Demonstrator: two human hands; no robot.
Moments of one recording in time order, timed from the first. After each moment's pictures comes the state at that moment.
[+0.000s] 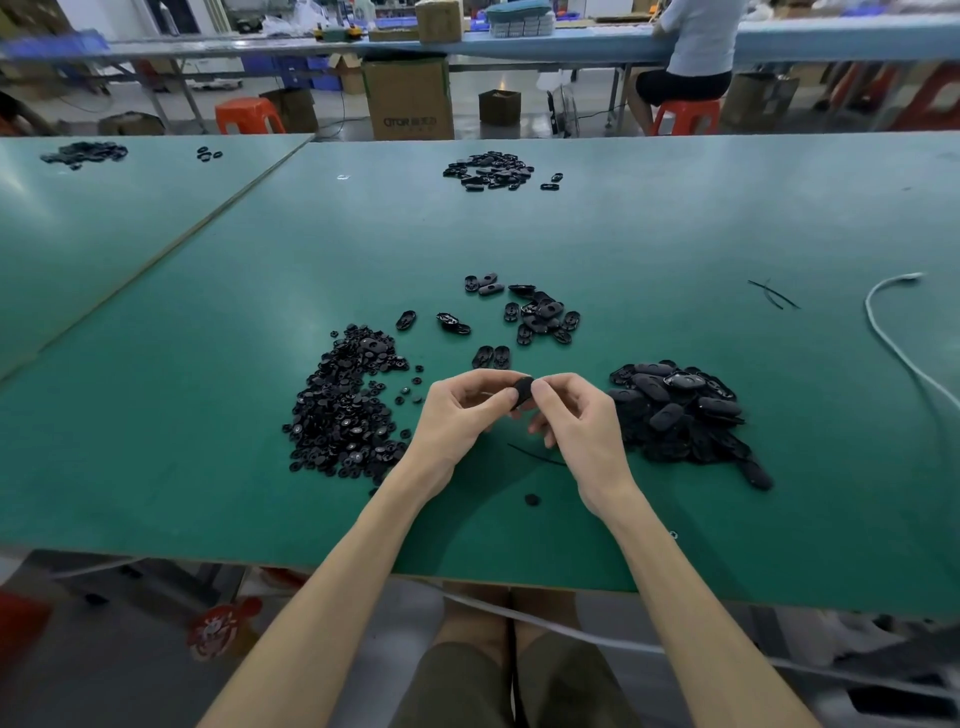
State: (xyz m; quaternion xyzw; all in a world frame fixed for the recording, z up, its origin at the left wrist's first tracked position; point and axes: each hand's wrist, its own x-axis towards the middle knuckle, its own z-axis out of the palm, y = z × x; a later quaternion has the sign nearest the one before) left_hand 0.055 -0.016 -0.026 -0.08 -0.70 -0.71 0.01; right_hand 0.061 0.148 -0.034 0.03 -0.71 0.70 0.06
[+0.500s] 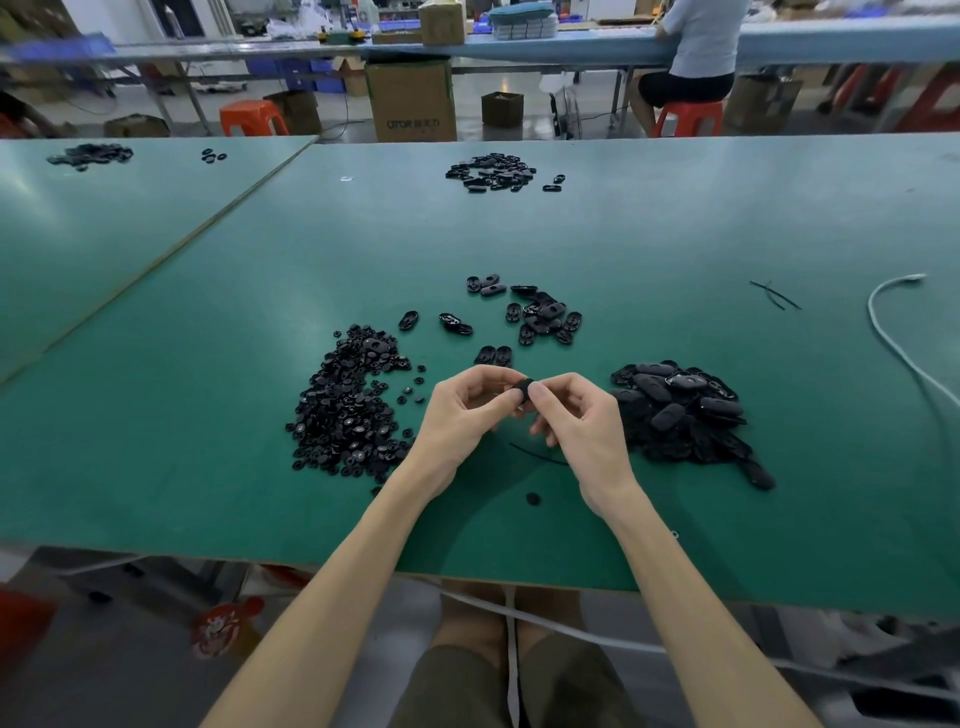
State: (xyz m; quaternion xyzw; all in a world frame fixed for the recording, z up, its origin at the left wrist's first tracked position) left_hand 0.056 -0.015 -0.027 -0.08 -0.70 -0.71 0.01; right_hand 0.061 0.150 -0.035 0.04 -0.71 0.71 0.06
